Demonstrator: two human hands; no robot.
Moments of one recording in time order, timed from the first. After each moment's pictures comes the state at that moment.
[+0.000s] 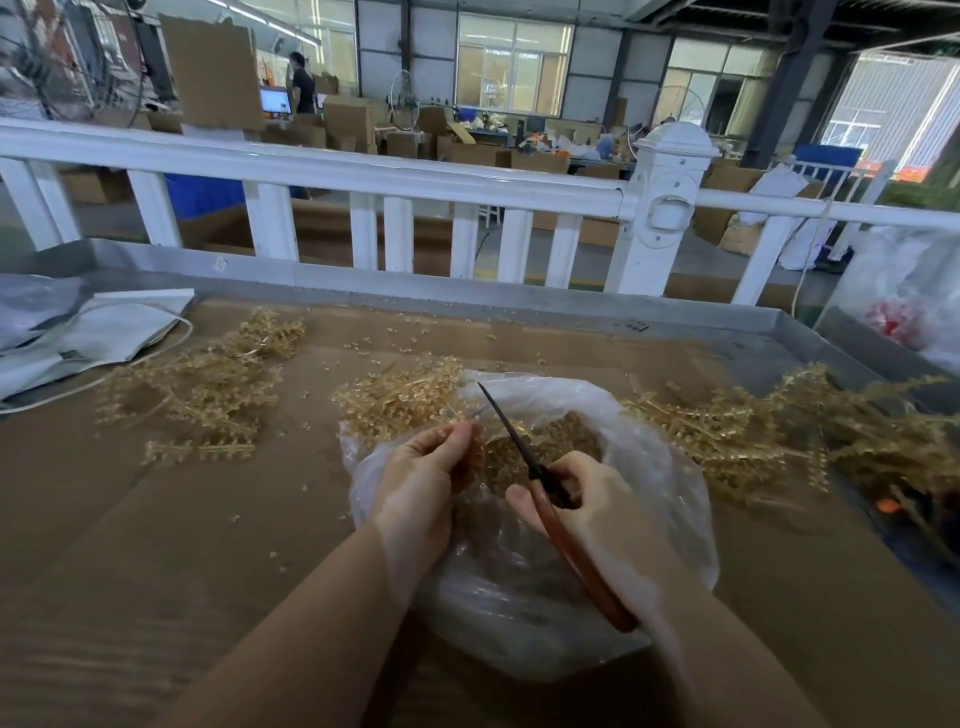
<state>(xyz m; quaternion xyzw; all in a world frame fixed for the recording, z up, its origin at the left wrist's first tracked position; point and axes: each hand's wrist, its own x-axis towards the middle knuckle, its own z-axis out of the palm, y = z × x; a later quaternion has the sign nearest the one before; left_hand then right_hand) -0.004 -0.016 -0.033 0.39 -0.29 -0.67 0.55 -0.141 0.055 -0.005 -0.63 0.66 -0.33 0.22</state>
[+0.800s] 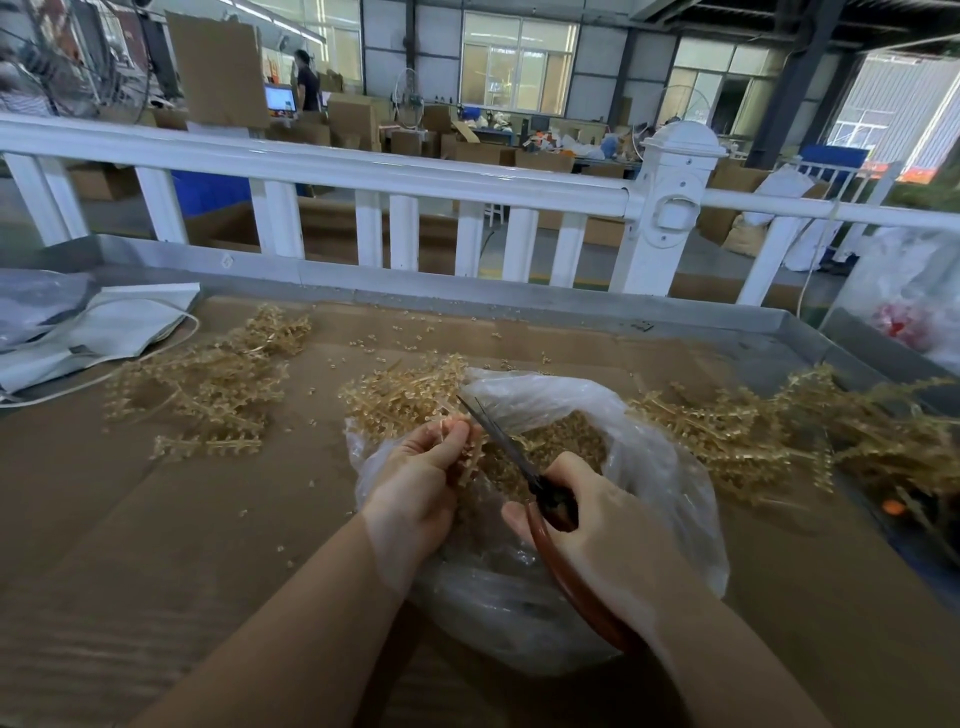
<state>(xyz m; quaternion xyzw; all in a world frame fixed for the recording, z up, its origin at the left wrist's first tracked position) 0.004 -0.025 -0.038 0.35 -0.23 -0.72 0.56 -0.138 0.067 -0.005 -0.69 0.65 -0.28 0.14</state>
